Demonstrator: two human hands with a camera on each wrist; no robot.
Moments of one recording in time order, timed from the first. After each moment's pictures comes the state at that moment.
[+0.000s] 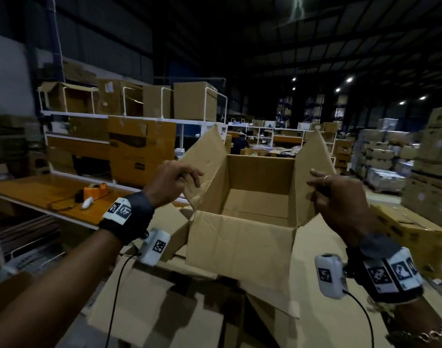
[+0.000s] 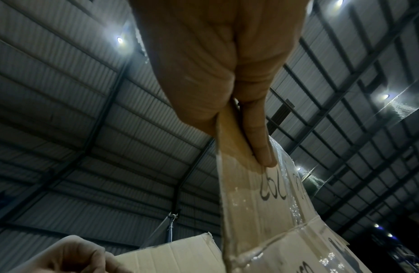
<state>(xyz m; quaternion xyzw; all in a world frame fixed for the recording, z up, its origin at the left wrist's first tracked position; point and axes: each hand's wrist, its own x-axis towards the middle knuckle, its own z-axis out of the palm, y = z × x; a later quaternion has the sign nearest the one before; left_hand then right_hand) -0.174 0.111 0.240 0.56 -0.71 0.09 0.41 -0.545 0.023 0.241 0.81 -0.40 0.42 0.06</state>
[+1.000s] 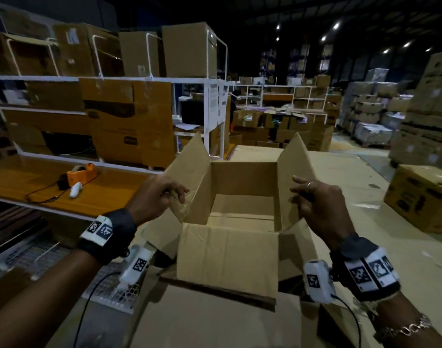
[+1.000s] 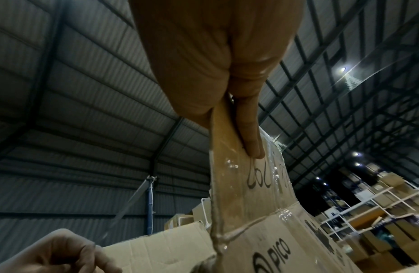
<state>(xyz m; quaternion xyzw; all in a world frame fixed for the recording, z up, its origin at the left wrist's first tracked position) 0.042 0.034 0.138 0.59 -0.73 0.02 0.35 -0.338 -0.054 0.137 0.81 -0.41 0.42 0.00</state>
